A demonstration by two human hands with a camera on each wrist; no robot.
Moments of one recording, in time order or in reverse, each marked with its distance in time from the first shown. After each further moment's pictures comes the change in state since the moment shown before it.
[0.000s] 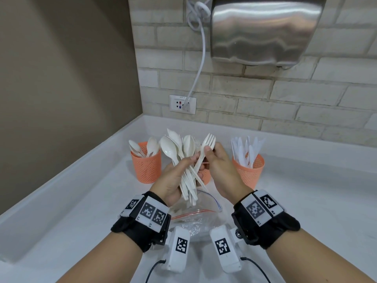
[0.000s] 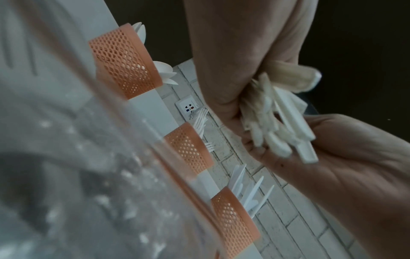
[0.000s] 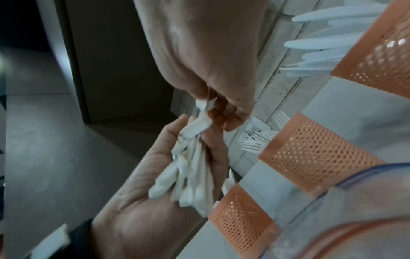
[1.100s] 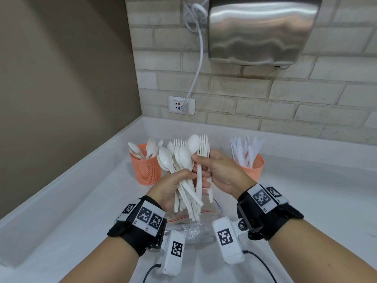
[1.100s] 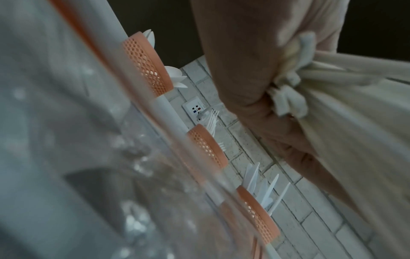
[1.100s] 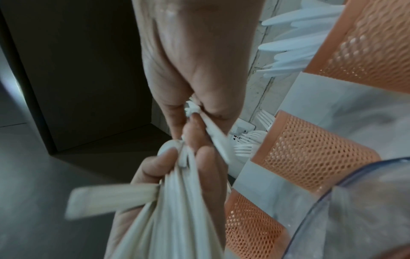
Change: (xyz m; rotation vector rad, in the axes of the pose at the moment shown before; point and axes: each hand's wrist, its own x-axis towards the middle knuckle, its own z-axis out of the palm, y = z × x) left_hand -0.007 -0.002 -0.011 0.062 -0.165 -0.107; right_hand 0.008 -0.004 -0.009 0.155 -0.281 0.182
